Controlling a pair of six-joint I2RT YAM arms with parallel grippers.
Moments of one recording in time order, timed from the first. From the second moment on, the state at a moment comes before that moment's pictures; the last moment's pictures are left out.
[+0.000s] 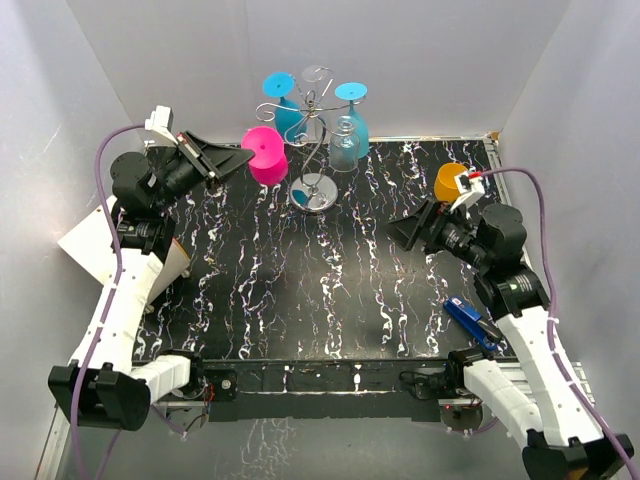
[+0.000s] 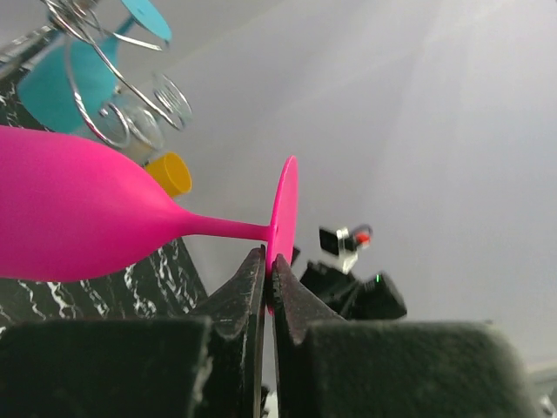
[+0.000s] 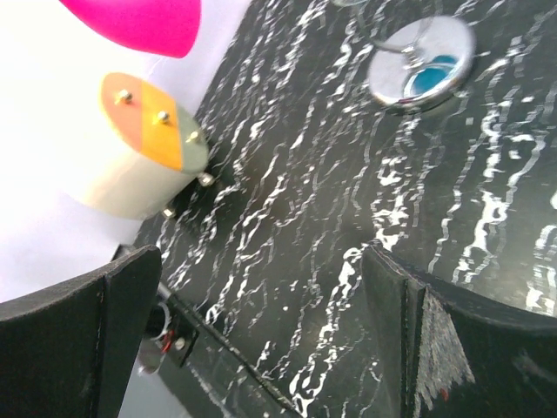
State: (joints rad) left arm -0.09 1.14 1.15 0.16 0.68 -1.23; right arm 0.20 0.73 0.87 -0.34 -0.48 0.57
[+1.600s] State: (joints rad) left arm -0.22 0.88 0.86 1.11 1.08 -1.70; right arm 0.51 1.10 0.86 1.12 -0.73 1.50
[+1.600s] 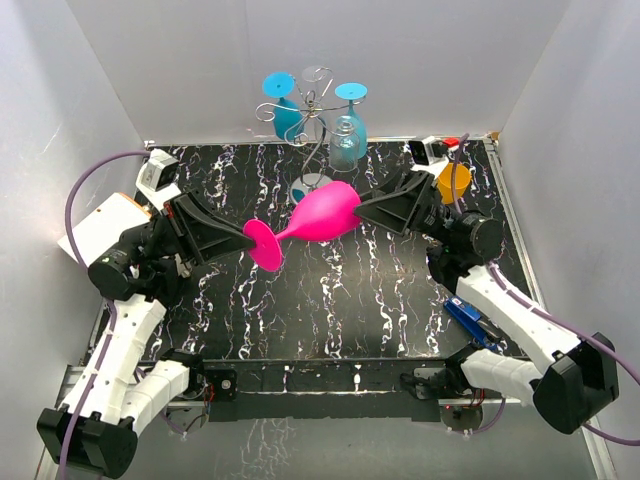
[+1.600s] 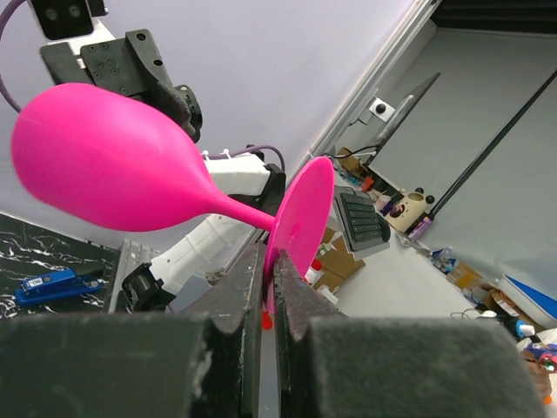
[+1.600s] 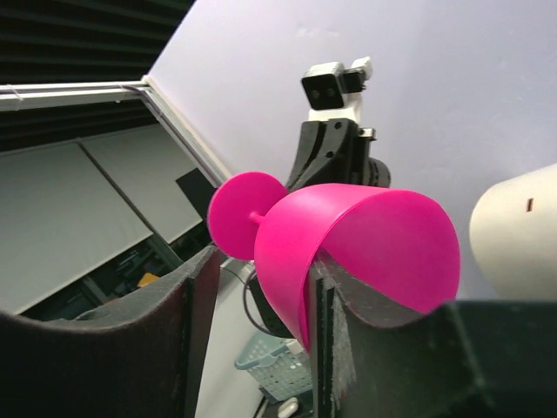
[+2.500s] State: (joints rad) left arm -0.21 0.91 0.99 0.05 0.96 -0.89; right arm 0.54 0.62 0.84 0.06 -0.39 1.04
